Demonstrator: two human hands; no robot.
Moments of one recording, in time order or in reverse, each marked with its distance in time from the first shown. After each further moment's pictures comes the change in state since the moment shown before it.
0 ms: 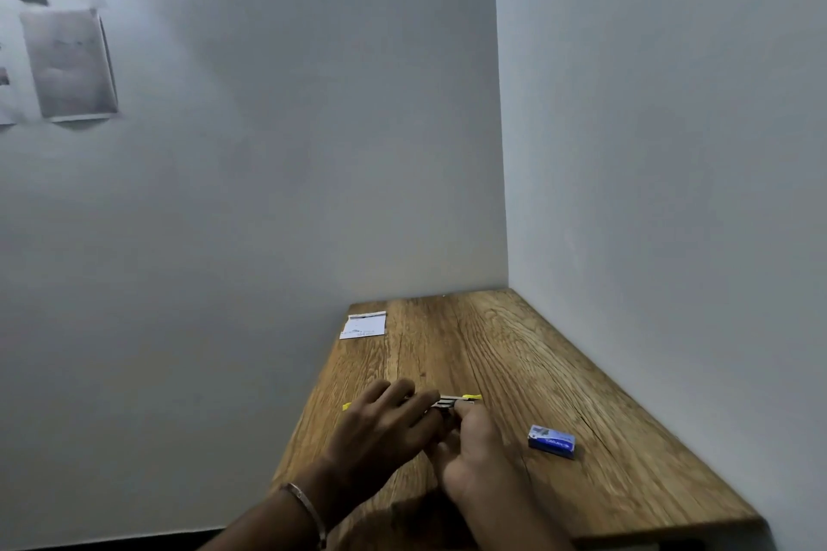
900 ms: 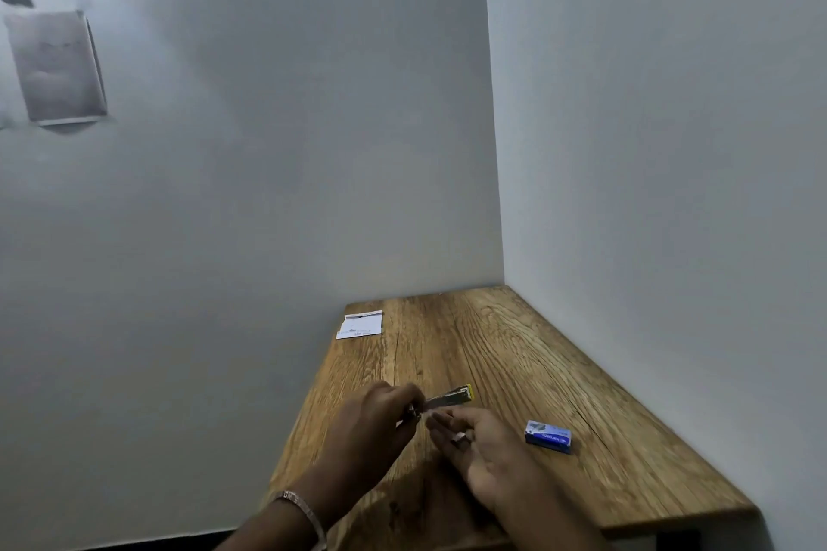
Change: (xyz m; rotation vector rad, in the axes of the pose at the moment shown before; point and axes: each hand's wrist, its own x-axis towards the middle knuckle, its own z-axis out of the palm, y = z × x) left_hand -0.006 -0.001 0.007 -0.460 -0.274 -0.538; right_hand 0.024 -0.011 -0.032 -0.125 -0.067 0.040
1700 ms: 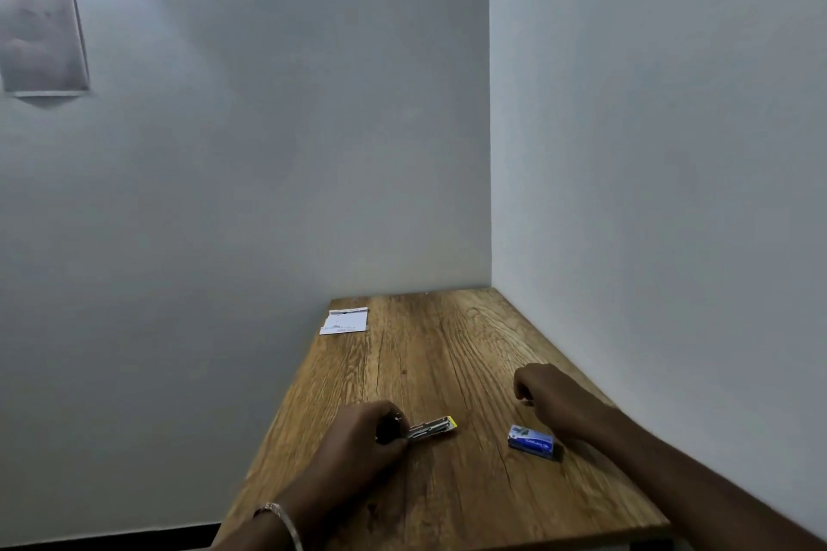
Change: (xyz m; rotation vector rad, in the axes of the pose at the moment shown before) left_hand -0.002 -0.016 0.029 -0.399 -0.207 -0.276; right_hand 0.060 -0.123 -0.090 -2.172 0.036 -0.683
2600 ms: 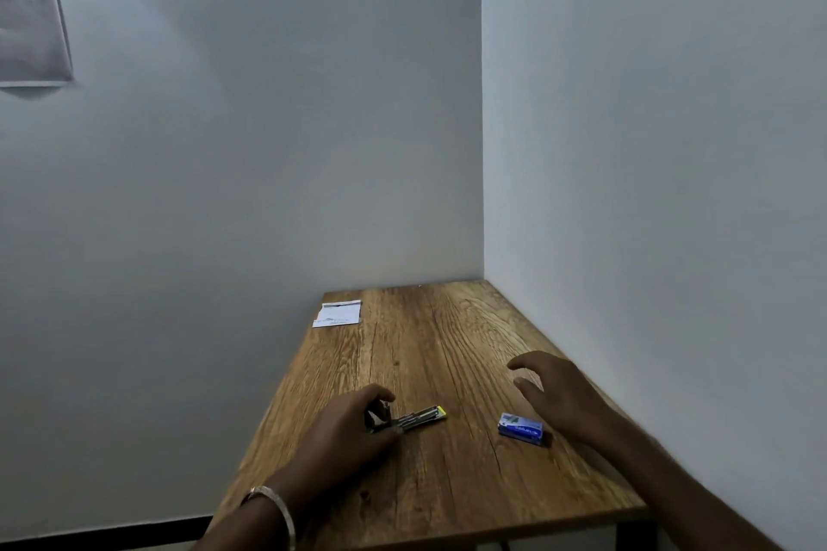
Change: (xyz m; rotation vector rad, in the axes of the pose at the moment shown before) left_hand 0.000 -0.007 -0.003 0.042 -0.037 -0.035; right_hand -0.035 -0.010 -0.014 0.334 0.250 0.063
